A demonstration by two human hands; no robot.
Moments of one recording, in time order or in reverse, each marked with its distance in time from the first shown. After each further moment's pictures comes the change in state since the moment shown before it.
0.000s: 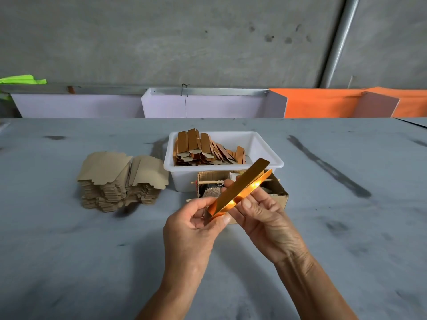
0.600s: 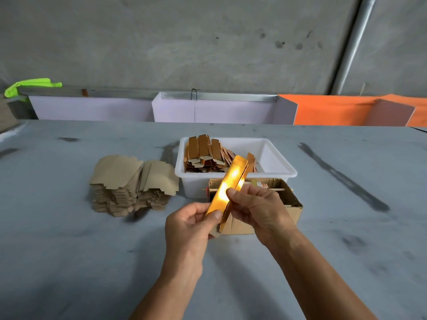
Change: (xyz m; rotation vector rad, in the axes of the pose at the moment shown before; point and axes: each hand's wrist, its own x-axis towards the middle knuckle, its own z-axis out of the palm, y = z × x) left_hand 0.026 -0.002 -0.008 -0.110 0.082 -0.247; right_hand 0.041 -0.002 0.027 -0.536 0.388 0.157
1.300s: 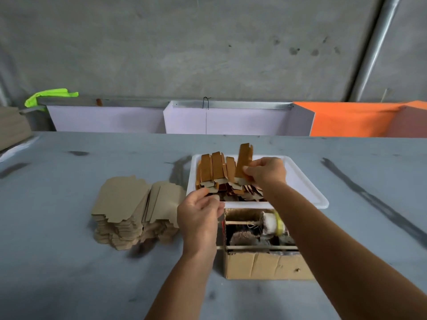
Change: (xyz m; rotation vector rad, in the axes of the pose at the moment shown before) left_hand 0.105 0.006 0.024 -0.203 0.181 -0.048; right_hand 0.161 -0.047 0.018 -0.438 0.375 -0.108
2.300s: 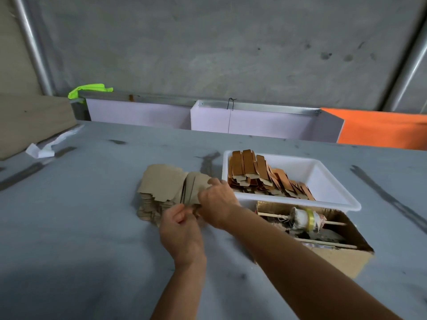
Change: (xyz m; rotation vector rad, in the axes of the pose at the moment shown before) left_hand 0.002 -0.009 -0.088 0.015 0.473 0.085; right_hand -0.109 0.002 0.113 -1.318 -0.420 -1.060
